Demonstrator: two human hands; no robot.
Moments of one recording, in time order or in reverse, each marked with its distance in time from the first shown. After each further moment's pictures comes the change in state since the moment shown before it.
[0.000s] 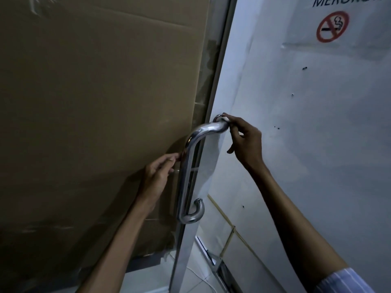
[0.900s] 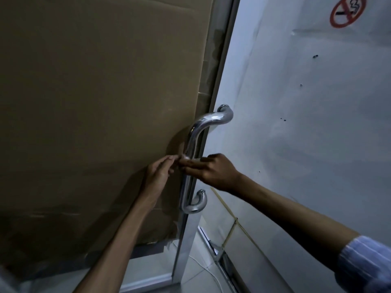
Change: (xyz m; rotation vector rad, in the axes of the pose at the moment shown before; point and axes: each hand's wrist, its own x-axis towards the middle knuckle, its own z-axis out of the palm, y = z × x) left_hand -0.007 -0.025 -0.001 0.039 0.089 -0.067; right_hand -0.068 0.027 0.047 -0.620 -0.571 -1.101
